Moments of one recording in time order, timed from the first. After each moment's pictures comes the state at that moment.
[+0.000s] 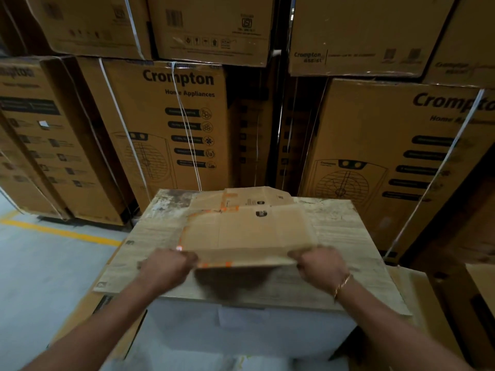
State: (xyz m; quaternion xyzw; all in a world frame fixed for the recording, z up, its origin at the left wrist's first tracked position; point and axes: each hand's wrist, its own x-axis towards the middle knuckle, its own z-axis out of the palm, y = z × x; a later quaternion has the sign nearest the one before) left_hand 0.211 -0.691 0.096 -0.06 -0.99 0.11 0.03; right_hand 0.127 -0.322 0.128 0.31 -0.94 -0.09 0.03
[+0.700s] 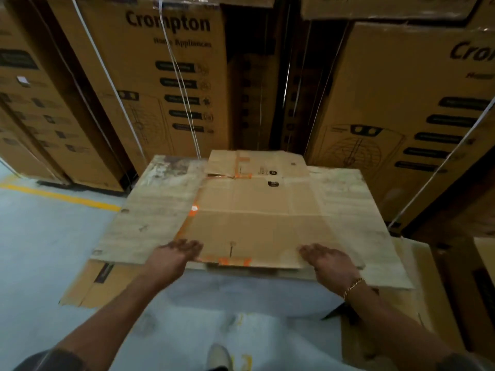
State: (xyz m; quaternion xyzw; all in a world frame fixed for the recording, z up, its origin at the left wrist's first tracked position) left_hand 0.208 -0.694 0.005 -0.14 -0.98 0.07 0.08; right_hand 0.102 -0.270 0.002 0.34 -0.94 -0.05 0.01
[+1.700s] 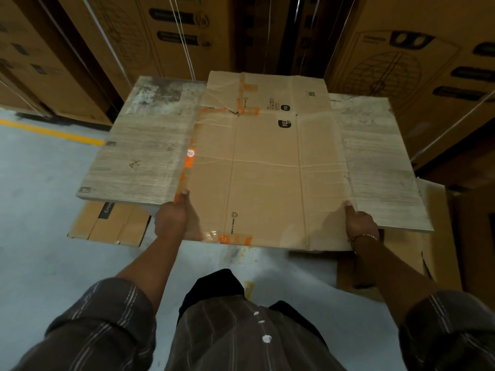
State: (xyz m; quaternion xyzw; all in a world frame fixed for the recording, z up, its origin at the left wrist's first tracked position) left_hand 0.192 -0.672 -0.102 0.52 -0.76 -0.39 -0.03; right_hand 0.093 -0.246 -0.099 -0.27 -0.89 0.35 -0.14
